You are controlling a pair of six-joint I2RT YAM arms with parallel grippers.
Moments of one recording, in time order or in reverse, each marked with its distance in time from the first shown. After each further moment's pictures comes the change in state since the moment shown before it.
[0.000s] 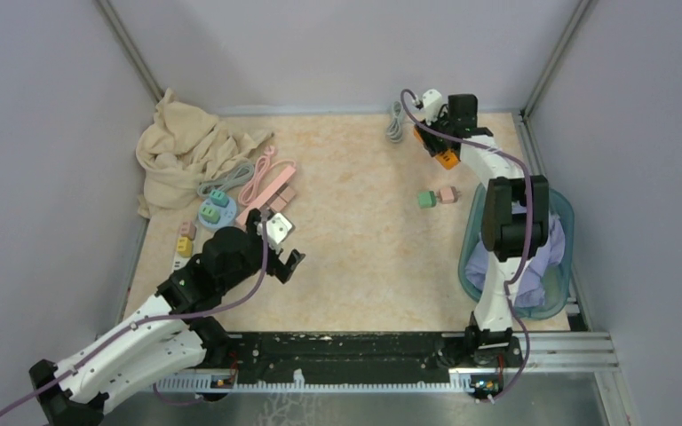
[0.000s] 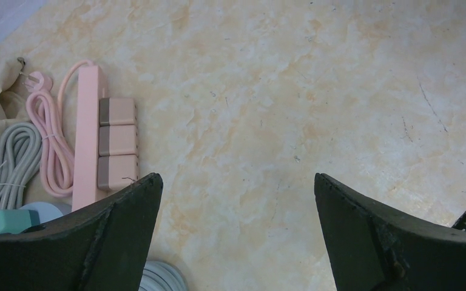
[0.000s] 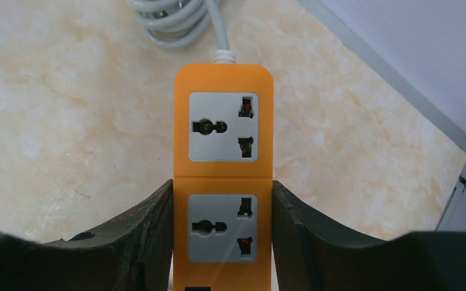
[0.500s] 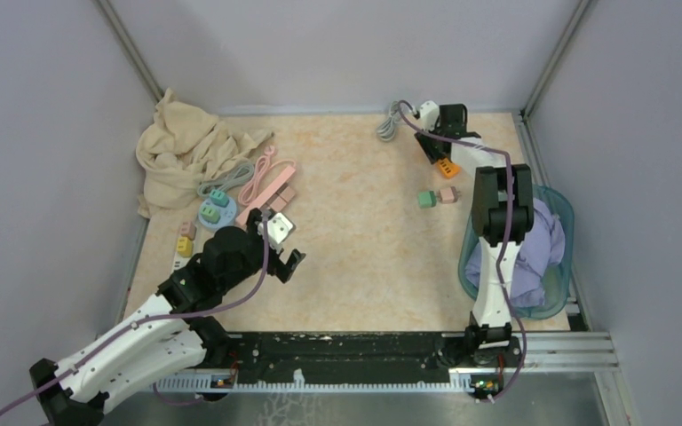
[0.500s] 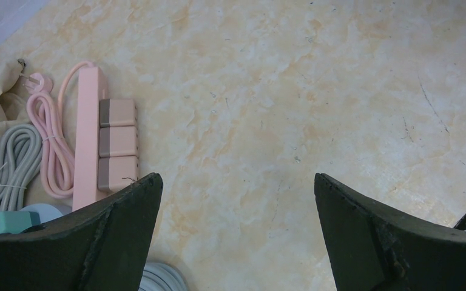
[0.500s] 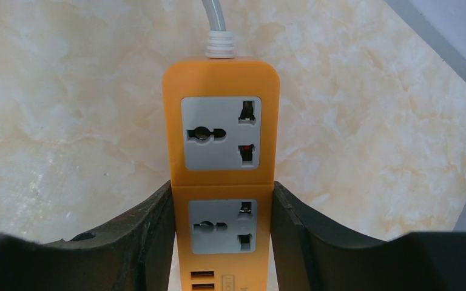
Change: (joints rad) left arm 0.000 0.008 0.000 0.010 0.000 0.006; right arm -0.008 0.190 0.059 0.034 0.159 0.021
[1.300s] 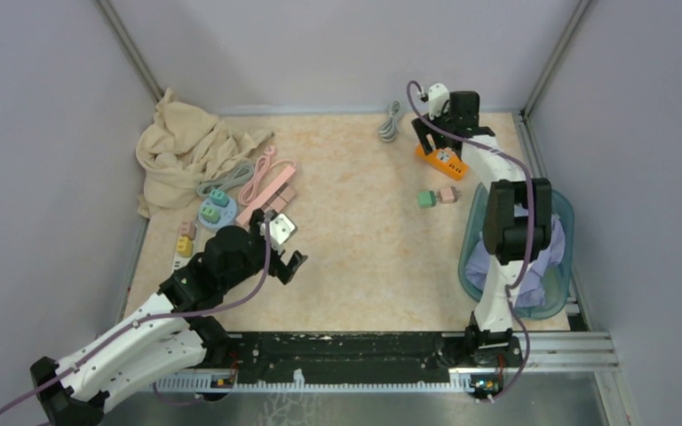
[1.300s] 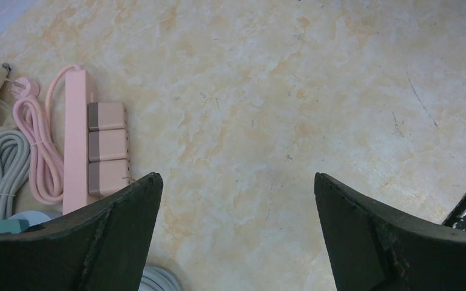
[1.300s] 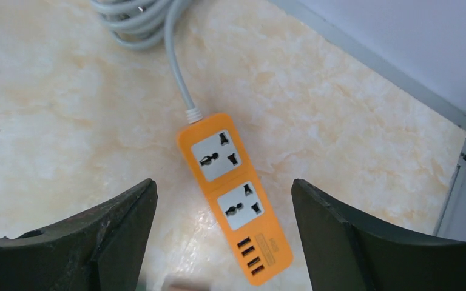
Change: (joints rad) left arm 0.002 0.010 0.000 0.002 0.031 0.004; right arm 0.000 -0.150 -0.047 0.005 -0.075 0.091
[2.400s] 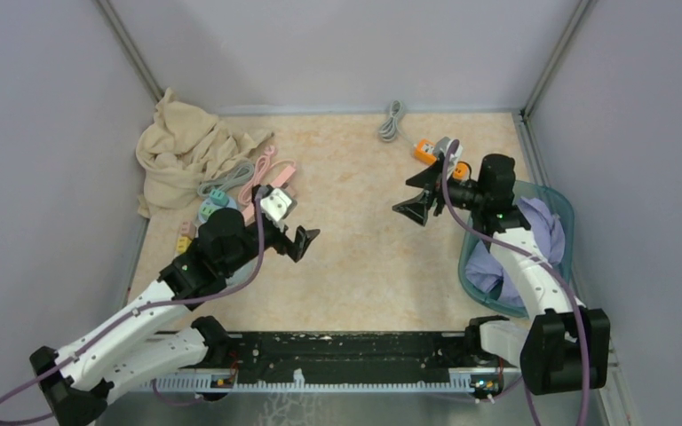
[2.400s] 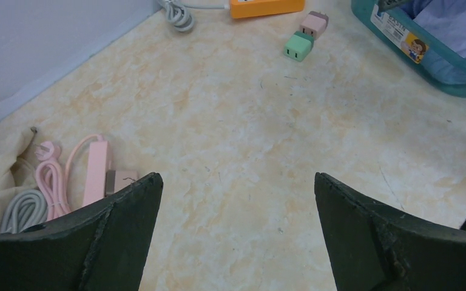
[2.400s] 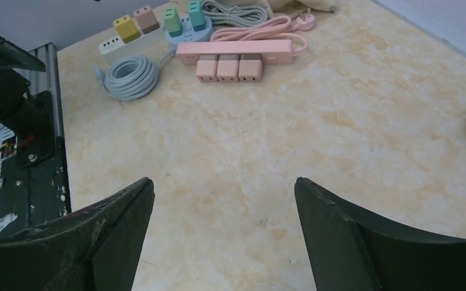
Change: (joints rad) left arm 0.000 0.087 0.135 0.136 0.027 -0.071; right arm 0.000 -0.893 -0.816 0.309 -0.918 0.343
